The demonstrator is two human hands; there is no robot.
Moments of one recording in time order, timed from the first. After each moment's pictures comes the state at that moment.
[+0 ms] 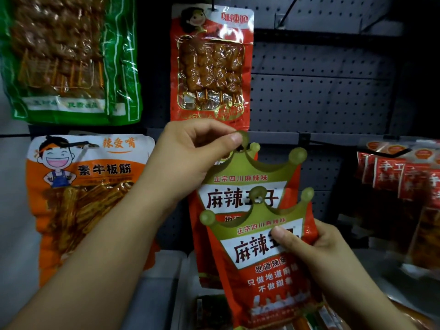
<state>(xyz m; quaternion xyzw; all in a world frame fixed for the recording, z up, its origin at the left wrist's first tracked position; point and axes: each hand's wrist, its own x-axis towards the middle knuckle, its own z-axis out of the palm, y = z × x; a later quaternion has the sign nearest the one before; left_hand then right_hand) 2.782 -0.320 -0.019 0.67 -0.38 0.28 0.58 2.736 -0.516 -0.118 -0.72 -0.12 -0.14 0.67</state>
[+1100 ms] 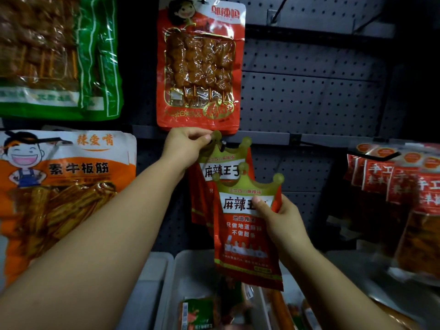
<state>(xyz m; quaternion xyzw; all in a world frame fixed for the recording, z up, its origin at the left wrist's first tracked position) 2.909 -0.351 -0.018 0.71 -0.19 0.25 0.64 2.819 -0.518 -0.121 -0.70 0.00 -0.24 0.67</state>
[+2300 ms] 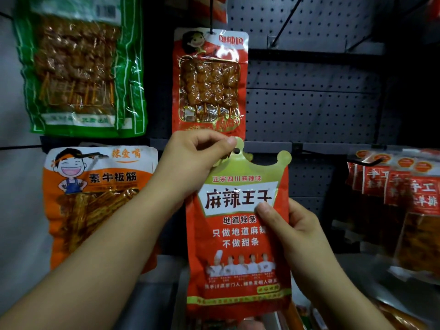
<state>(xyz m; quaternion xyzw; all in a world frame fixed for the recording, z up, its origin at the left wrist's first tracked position) 2.782 -0.325 -0.011 0.69 -0.31 0.28 0.58 2.727 -0.485 -0.095 -0.66 -0.18 -0.21 0.70</state>
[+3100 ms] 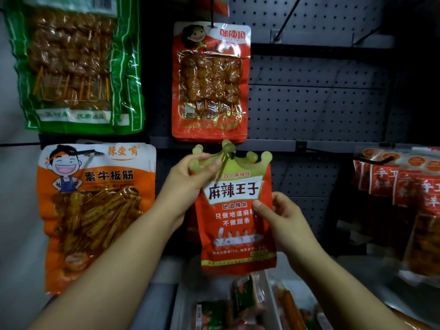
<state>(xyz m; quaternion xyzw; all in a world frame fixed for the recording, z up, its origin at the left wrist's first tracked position) 2.849 -0.325 -0.062 0.63 -0.23 0.14 0.73 2.792 -0.503 -0.110 -0.73 -0.05 -0.21 0.65</state>
